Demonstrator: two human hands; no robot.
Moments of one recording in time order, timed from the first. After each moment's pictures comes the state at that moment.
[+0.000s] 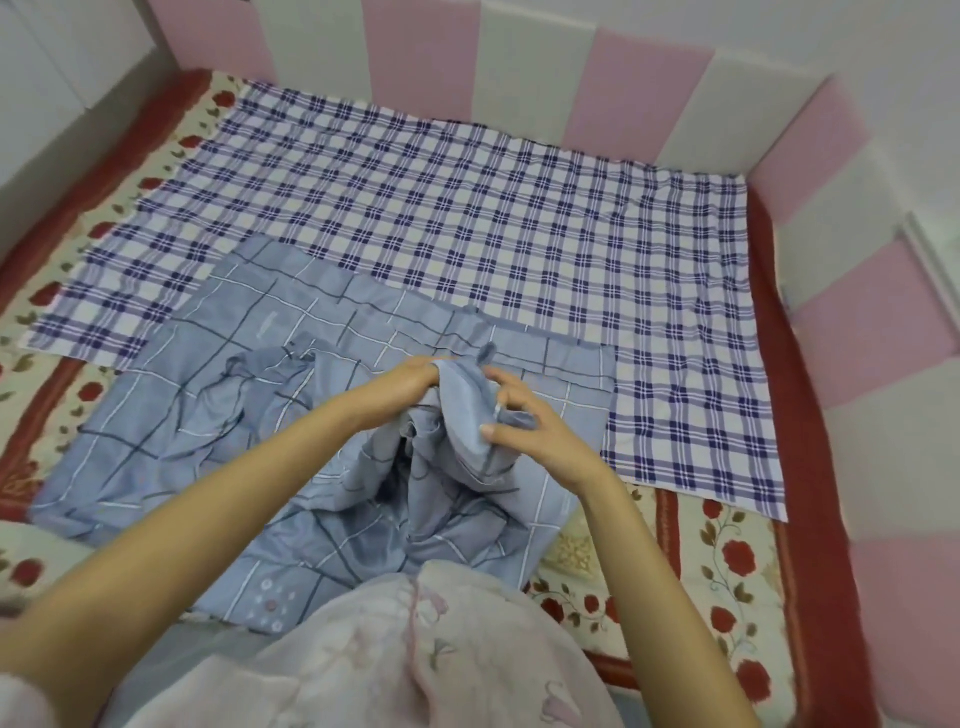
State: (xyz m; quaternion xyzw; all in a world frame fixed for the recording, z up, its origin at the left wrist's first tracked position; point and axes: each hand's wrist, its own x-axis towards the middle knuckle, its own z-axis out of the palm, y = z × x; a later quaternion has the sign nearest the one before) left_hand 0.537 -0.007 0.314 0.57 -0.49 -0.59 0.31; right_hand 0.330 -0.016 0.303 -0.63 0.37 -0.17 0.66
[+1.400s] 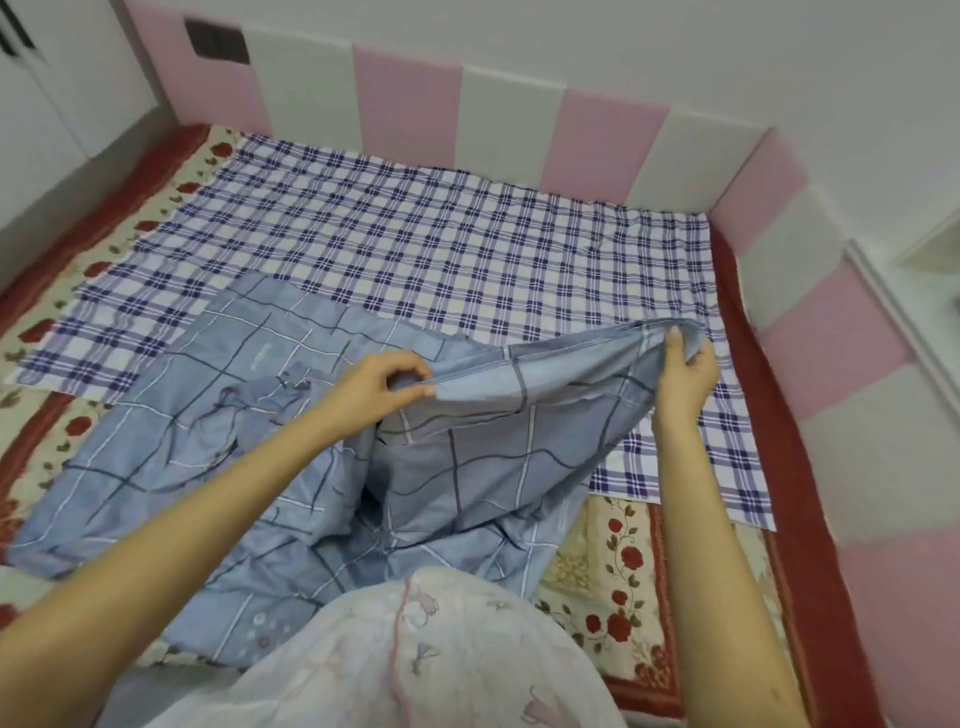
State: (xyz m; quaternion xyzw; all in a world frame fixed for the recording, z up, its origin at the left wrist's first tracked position) left_hand 0.587 0.026 0.307 0.54 -0.69 -0.34 0.34; right_hand 0.254 -0.072 0.329 -0.42 0.63 -0.58 0.29
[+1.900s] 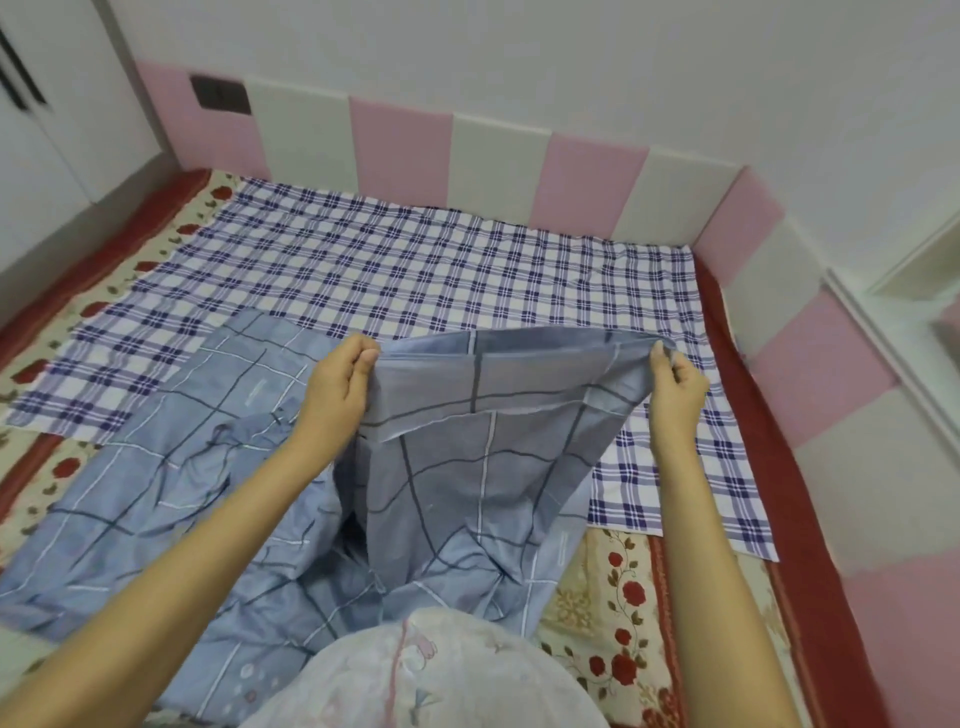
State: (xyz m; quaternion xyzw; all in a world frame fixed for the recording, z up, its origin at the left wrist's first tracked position) left_hand 0.583 0.028 0.337 0.59 -0.61 -0.13 0.51; right_hand 0.254 -0.066 0.355 -0.52 0.57 -0.55 0.33
